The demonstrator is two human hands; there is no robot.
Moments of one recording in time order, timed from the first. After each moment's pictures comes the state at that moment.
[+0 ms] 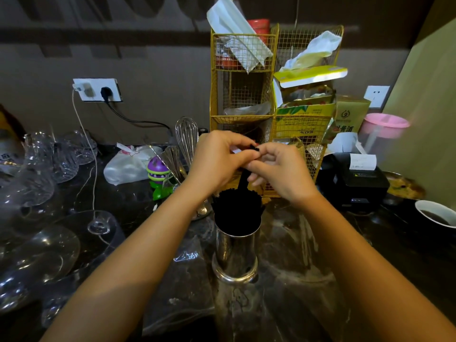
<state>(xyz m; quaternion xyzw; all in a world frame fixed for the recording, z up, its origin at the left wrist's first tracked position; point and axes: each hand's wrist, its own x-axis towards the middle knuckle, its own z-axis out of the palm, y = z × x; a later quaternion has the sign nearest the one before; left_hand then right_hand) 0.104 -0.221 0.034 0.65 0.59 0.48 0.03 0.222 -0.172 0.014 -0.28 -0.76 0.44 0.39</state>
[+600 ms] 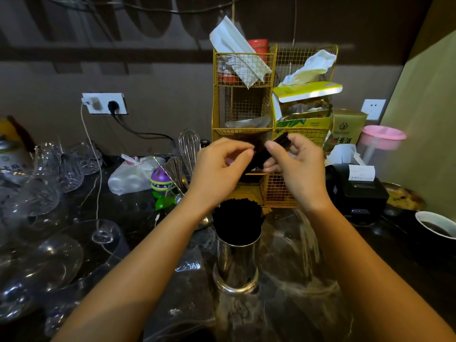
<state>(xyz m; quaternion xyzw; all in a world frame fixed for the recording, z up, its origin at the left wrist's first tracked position) 0.109 -0.235 0.036 0.64 0.54 0.55 0.05 0.233 -0.169 0.027 -0.26 -0.68 0.40 0.56</state>
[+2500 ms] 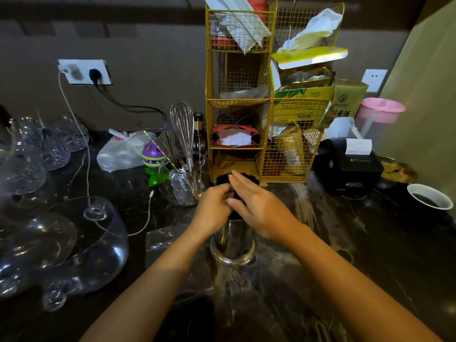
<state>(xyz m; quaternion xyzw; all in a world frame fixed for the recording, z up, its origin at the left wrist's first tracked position) 0.101 -0.229 -0.080 0.58 0.63 0.45 0.26 0.221 -0.193 -0.063 -0.30 -0.92 0.17 0.17</state>
